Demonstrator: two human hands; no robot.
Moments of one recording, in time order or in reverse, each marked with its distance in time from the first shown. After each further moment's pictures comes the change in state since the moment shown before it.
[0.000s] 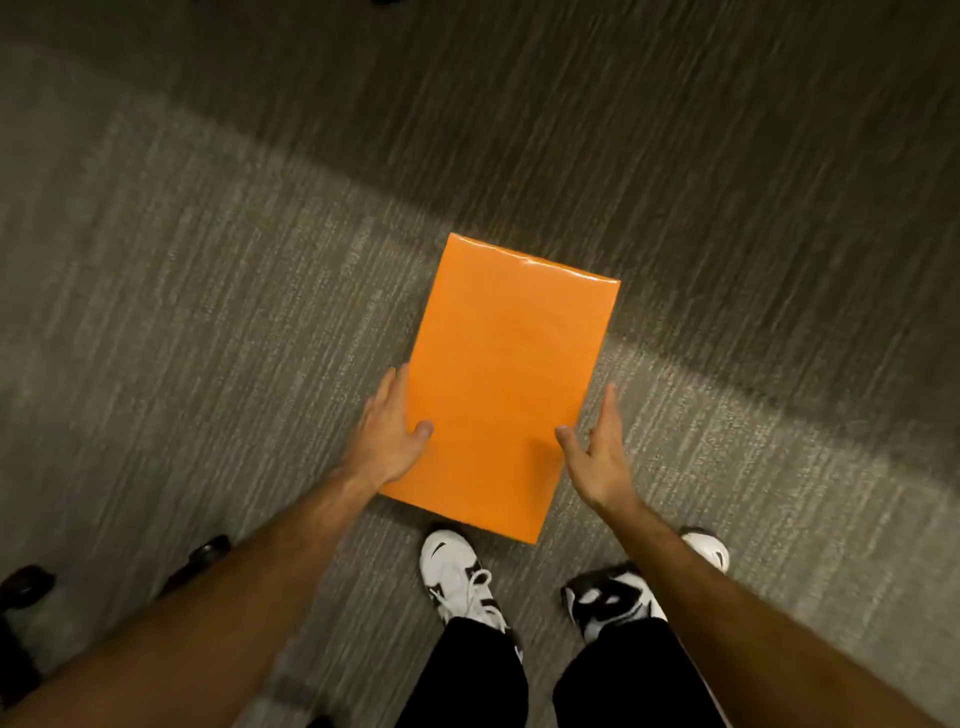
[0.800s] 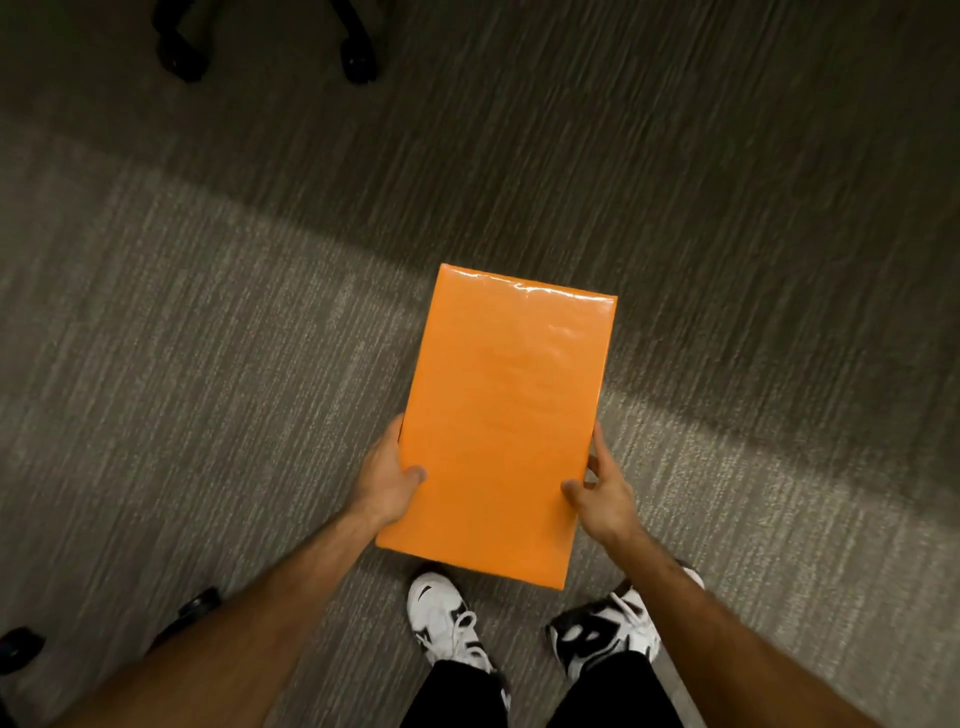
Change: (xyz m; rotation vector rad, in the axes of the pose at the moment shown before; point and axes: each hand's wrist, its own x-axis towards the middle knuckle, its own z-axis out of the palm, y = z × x) left_hand -0.004 0.045 -0.006 -0.321 -0.039 -0.139; right_hand -0.002 -0.002 -0.051 0.128 -0.017 0.157
